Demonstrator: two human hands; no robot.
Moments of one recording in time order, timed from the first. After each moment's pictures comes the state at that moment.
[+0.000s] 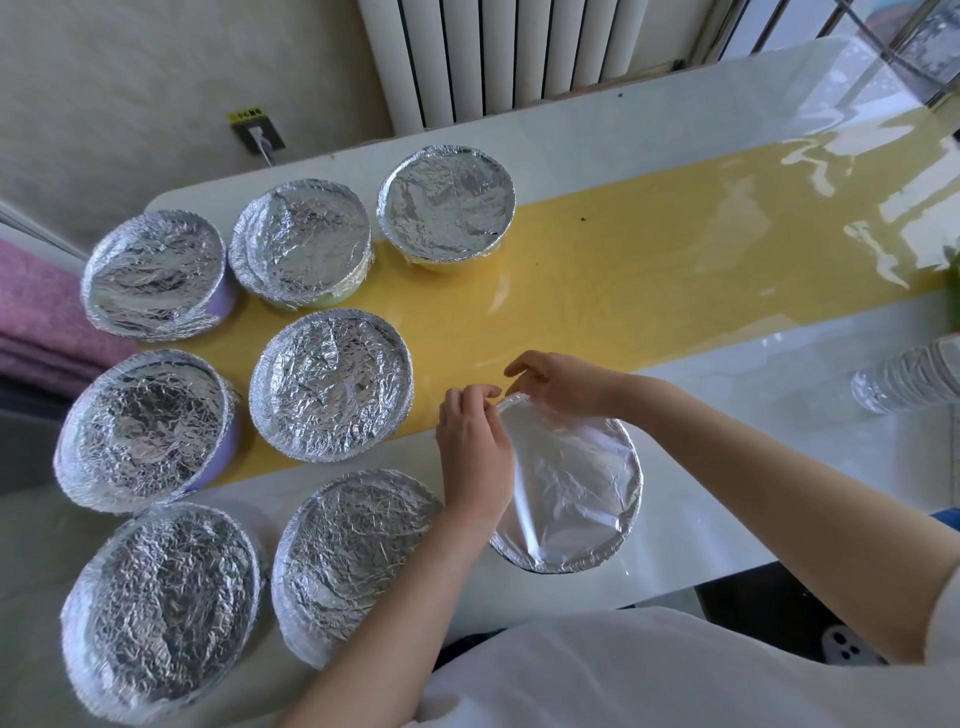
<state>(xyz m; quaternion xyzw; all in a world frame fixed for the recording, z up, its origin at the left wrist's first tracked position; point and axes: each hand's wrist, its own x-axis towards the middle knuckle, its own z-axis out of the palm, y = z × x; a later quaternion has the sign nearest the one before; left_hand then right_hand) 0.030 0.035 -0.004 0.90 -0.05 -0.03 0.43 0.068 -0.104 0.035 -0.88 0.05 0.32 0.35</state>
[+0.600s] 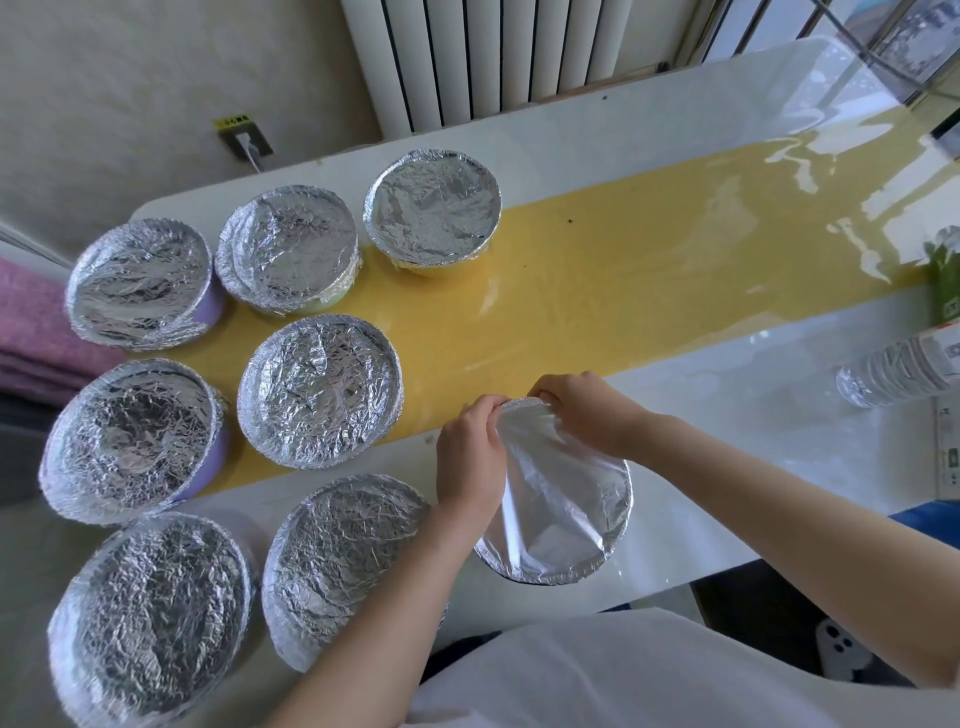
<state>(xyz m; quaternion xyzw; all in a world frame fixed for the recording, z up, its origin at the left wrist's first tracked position) 0.033 0.035 -0.007 0.91 -0.09 -0.08 0.39 0.032 -0.119 0.021 -0.94 0.03 0.21 0.25</state>
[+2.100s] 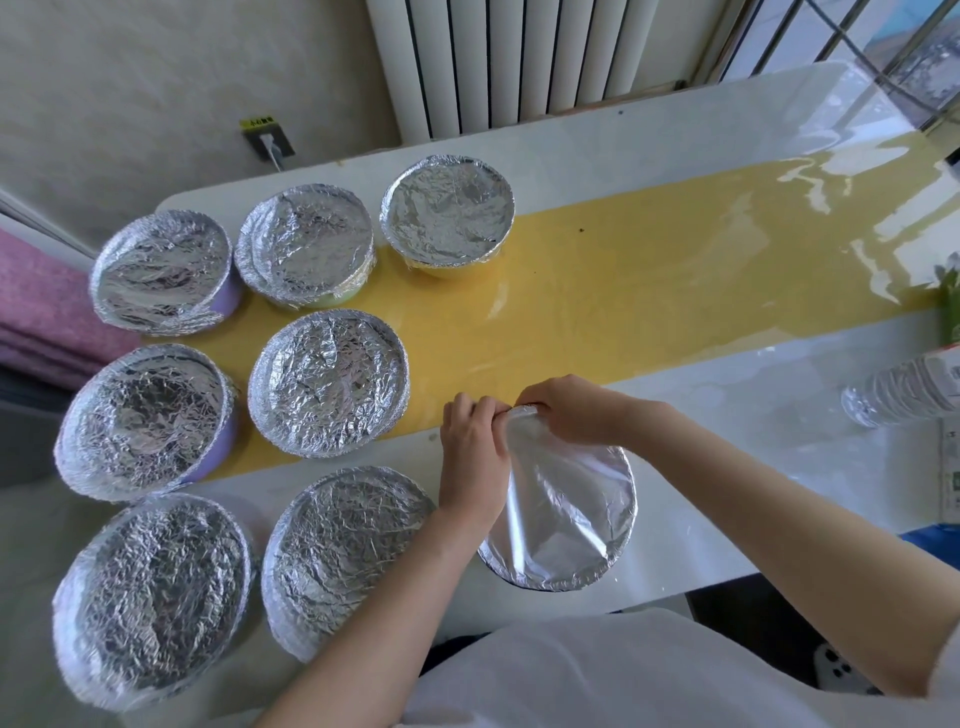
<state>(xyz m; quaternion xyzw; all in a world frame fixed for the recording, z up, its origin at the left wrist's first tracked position) 0.026 0.035 -0.011 0.92 -0.11 -0.02 0.38 0.048 -0.112 0.029 -0.91 -0.02 0.32 0.25</state>
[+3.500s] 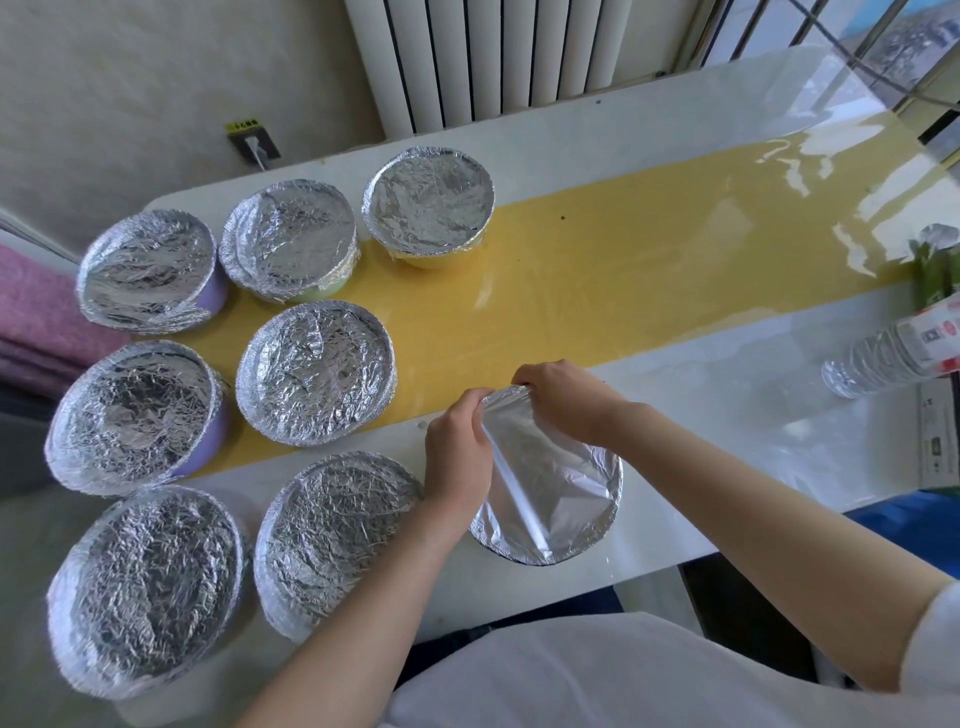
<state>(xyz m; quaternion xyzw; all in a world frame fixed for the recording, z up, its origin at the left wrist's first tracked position) 0.017 0.039 -0.001 0.91 -0.09 -0.05 0.40 0.031 -0.116 0.007 -0.95 0.01 0.18 0.26</state>
